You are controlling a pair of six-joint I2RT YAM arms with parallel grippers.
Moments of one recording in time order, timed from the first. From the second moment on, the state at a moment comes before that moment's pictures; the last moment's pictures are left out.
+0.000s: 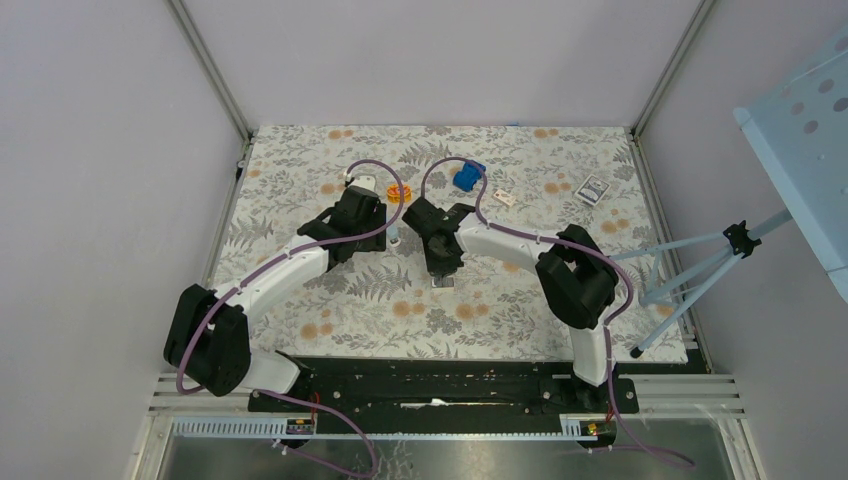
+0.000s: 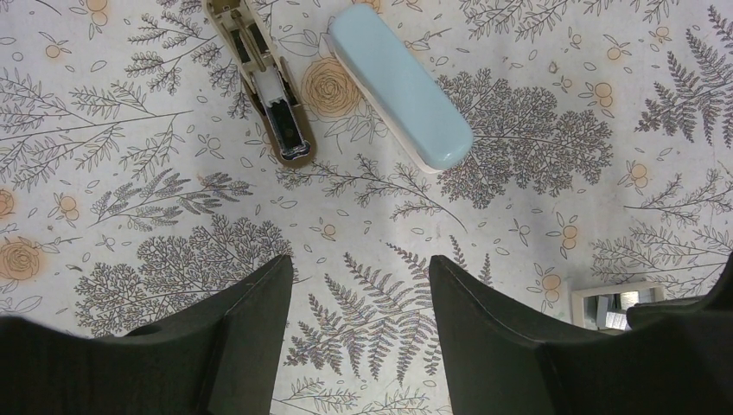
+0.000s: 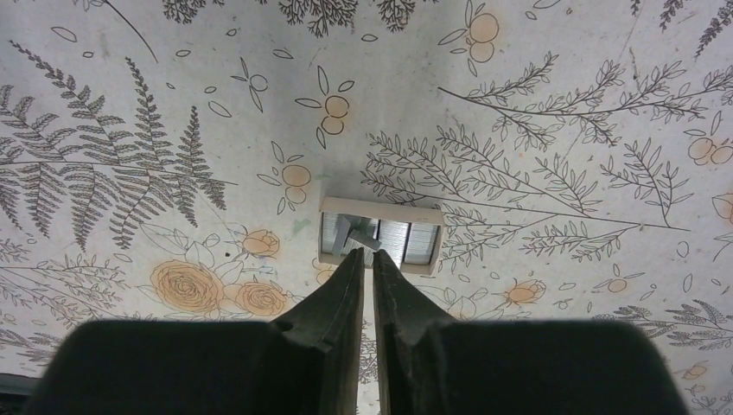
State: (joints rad) left arm -0.52 1.38 0.95 -0.40 -0.28 -0.36; right arm 0.86 1.99 1.49 -0.80 0.17 0.66
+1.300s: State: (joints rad) left arm -0.53 1.38 0.95 -0.40 -0.30 -0.35; right arm 0.86 2.03 1.51 -0.80 0.18 0.65
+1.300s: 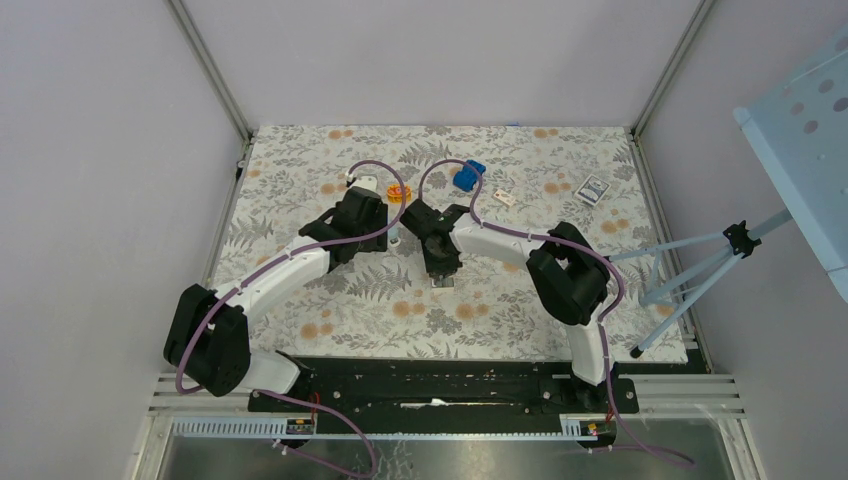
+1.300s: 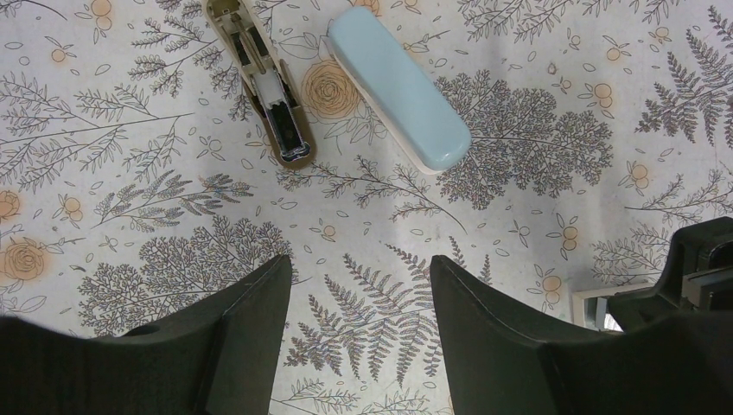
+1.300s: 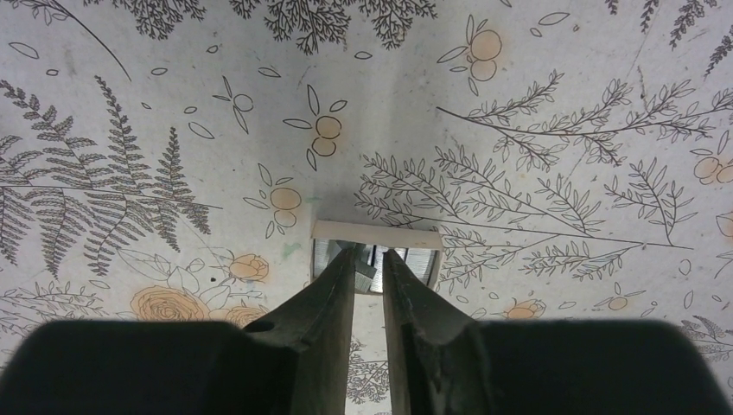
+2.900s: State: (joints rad) left arm -0.54 1.38 0.95 -0.40 -0.32 -0.35; right arm 0.86 1.99 1.47 -0.75 0.22 0.64
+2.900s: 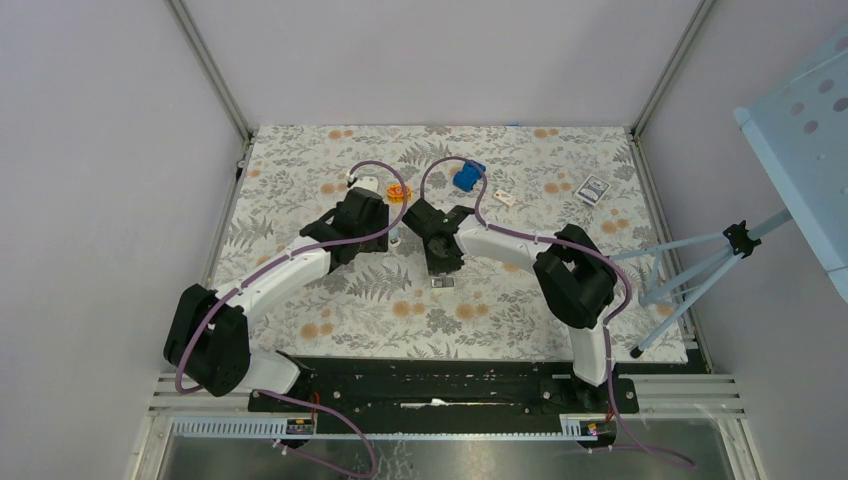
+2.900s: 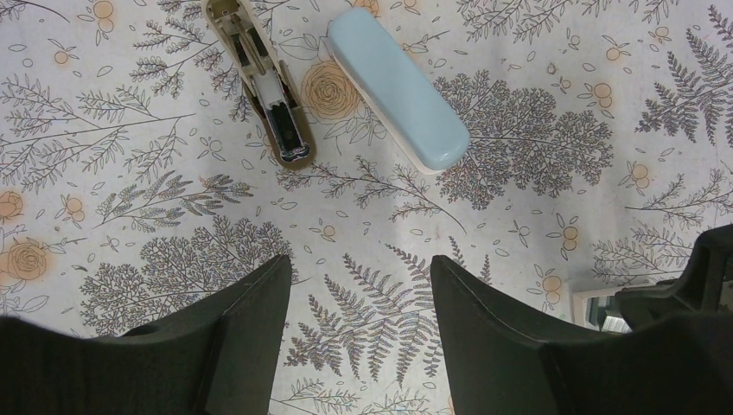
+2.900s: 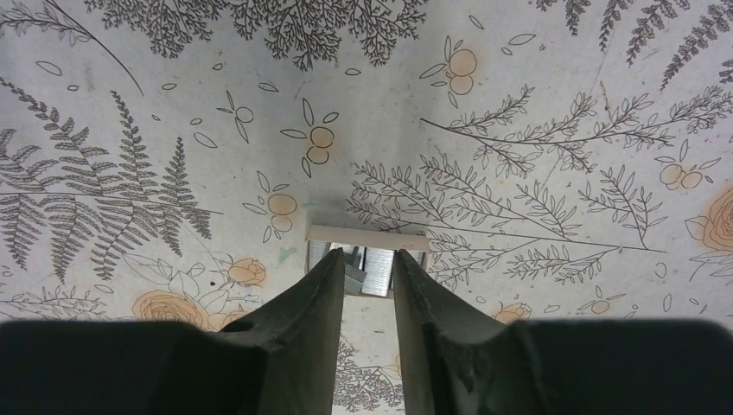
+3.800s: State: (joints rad) left arm -0.55 1.38 0.95 -0.40 -0.32 -0.35; right arm 0.86 1.98 1.44 -0.76 0.14 0.64
